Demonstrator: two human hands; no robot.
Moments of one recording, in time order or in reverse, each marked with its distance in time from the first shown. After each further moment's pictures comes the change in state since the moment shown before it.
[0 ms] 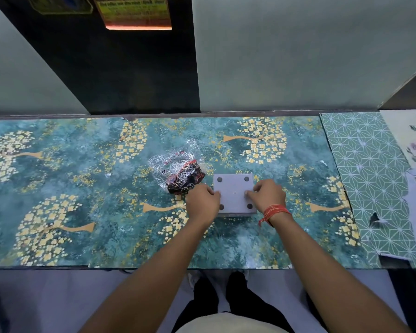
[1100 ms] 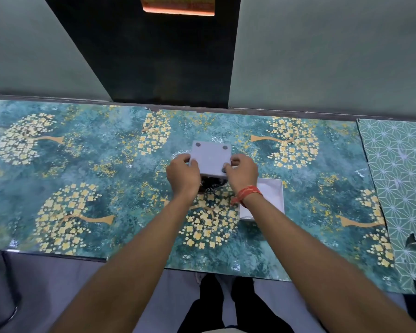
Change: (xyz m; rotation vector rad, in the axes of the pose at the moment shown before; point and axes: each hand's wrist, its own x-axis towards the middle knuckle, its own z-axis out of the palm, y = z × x) left_hand 0.079 -0.026 -0.086 -0.250 0.370 -0.010; right_hand 0.011 -0.132 0.071 0.301 0.048 -0.188
